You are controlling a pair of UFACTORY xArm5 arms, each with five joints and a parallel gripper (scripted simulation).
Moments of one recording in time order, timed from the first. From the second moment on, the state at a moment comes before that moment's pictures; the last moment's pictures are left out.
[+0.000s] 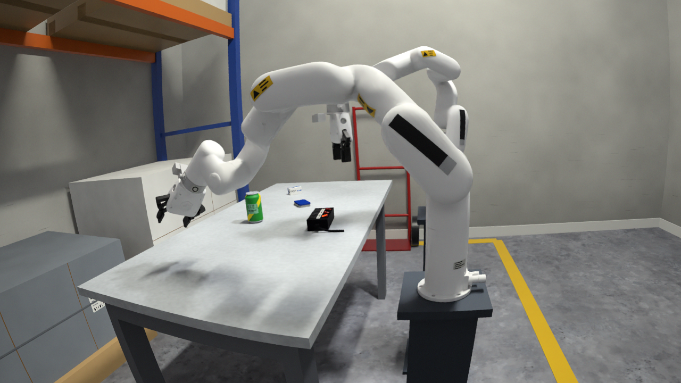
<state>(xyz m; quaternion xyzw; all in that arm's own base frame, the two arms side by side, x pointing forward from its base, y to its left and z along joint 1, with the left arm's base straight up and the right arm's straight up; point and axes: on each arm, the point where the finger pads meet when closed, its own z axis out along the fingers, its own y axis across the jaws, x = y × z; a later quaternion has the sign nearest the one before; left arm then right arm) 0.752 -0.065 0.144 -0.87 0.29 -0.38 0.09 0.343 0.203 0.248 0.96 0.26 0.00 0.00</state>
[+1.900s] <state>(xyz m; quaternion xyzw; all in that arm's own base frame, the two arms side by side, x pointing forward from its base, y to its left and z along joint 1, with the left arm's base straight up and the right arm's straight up) 0.752 -0.065 0.144 -0.87 0.29 -0.38 0.09 0.305 -0.249 0.249 0.94 -0.34 0.00 0.00</state>
